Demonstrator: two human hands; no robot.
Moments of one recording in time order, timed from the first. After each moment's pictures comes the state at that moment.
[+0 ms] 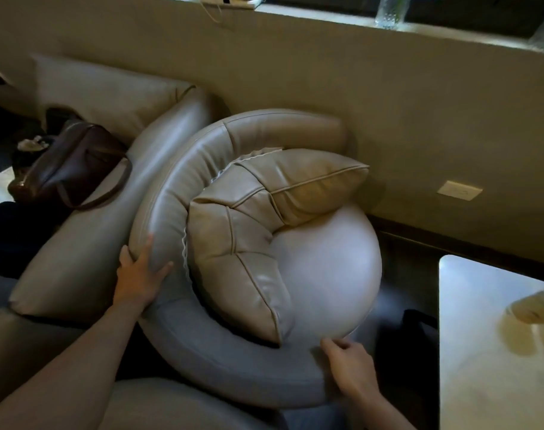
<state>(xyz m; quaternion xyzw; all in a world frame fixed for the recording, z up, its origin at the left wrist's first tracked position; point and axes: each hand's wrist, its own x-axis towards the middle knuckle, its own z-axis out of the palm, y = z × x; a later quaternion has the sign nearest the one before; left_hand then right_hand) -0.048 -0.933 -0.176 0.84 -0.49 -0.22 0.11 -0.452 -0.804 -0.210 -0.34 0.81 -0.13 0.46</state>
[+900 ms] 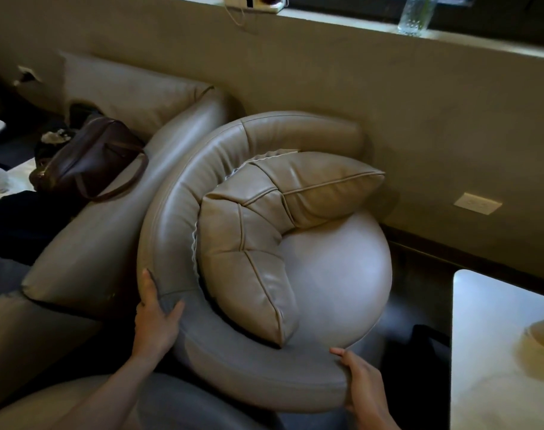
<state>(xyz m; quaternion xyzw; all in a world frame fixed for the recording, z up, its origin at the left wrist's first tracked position) -0.100 -0.844 -0.188 0.85 -0.38 -0.26 0.25 -0.462 -0.789 -0.238 -0.19 0.75 -0.31 0.55</state>
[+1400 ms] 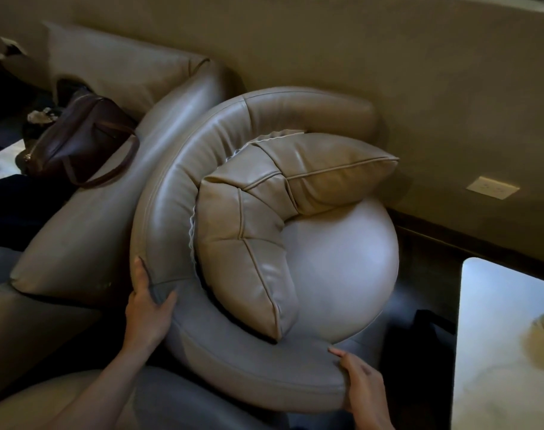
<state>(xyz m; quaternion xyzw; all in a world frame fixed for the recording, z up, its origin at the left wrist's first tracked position) -0.086 -0.853 -0.195 0.85 -0.39 -0.27 0.23 -0.456 -0.780 -0.239 -0.21 0.74 -0.32 0.55</state>
